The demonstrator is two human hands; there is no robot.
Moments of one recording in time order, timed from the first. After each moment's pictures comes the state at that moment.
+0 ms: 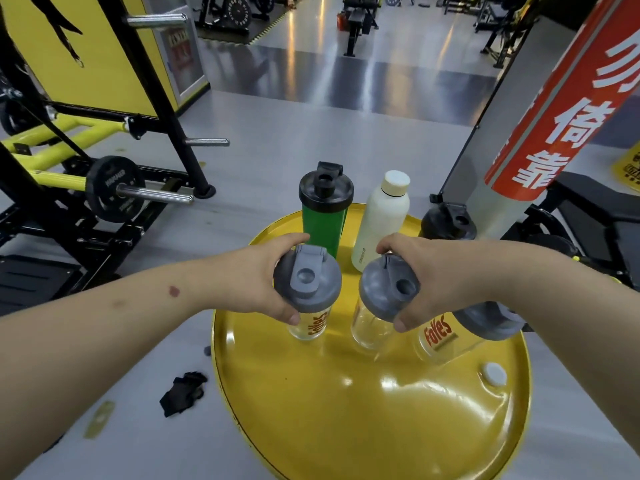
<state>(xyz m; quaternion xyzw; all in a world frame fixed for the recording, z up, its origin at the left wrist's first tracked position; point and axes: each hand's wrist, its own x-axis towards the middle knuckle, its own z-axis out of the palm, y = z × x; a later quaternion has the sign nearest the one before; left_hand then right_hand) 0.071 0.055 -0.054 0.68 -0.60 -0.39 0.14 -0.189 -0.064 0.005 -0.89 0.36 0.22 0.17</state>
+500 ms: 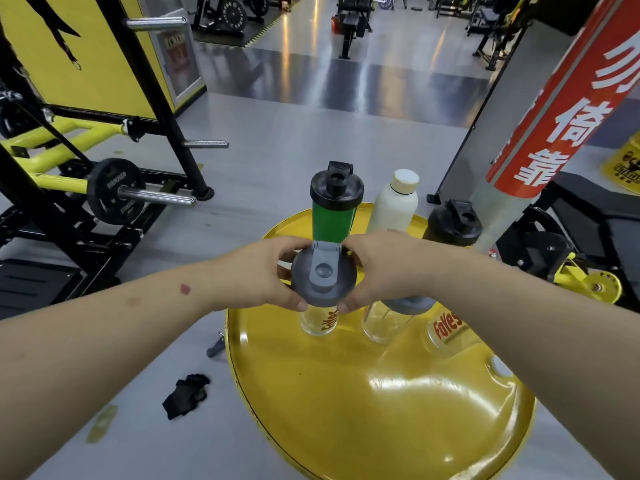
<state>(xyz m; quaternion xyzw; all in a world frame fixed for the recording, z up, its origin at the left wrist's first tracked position) 0.082 0.067 -0.059 0.66 -0.56 -0.44 0.24 -0.115 -0.037 -0.020 -0.92 0.33 0.17 0.11</state>
